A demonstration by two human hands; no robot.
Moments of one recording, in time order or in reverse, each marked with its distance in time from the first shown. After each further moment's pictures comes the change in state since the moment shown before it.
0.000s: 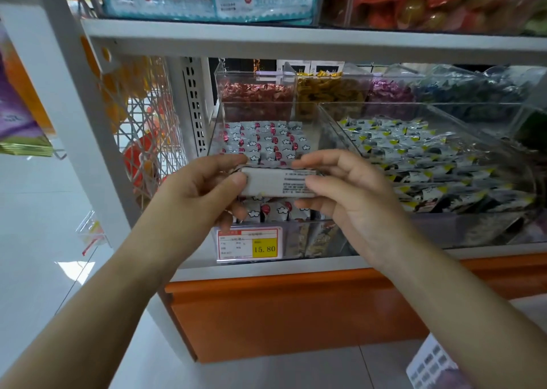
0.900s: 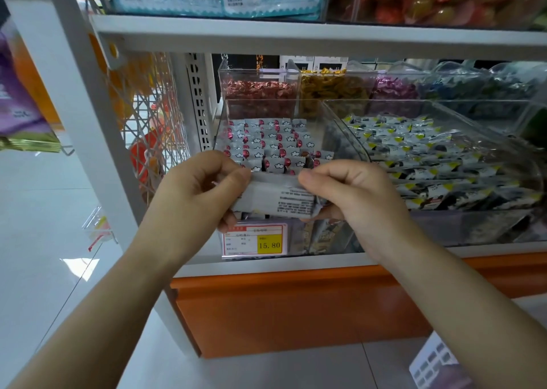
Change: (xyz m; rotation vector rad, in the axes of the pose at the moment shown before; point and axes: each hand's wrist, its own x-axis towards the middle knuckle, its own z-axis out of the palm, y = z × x) left_hand 0.000 0.000 -0.001 0.165 0.092 0.121; right_hand -0.002 -0.004 0.006 -0.237 -0.021 0.001
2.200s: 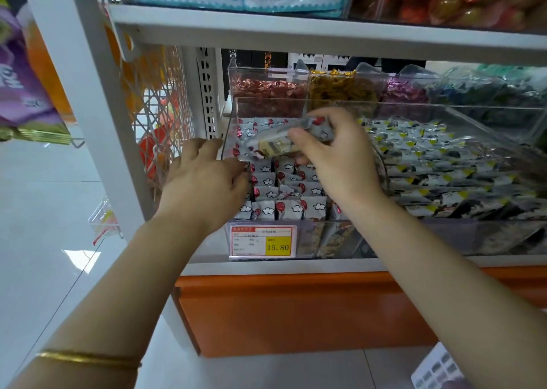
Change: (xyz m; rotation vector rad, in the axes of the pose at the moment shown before) left_hand 0.039 -0.036 0.000 0.975 -0.010 0.079; right_hand 0.058 -0.001 0.024 -0.393 0.266 -0.266
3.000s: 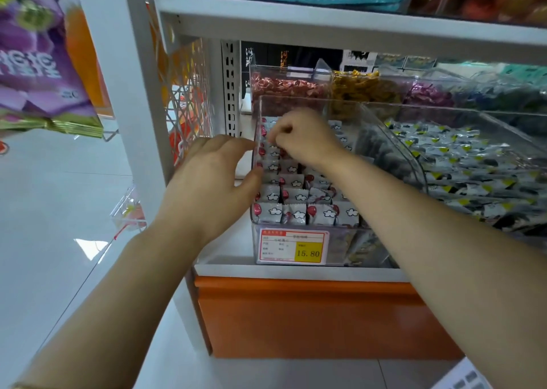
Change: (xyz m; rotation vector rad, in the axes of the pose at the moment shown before) left_hand -0.010 -0.020 -0.015 -0.214 0.150 0.018; right_hand 0.062 0.015 0.069 -0.420 -0.402 -0.083
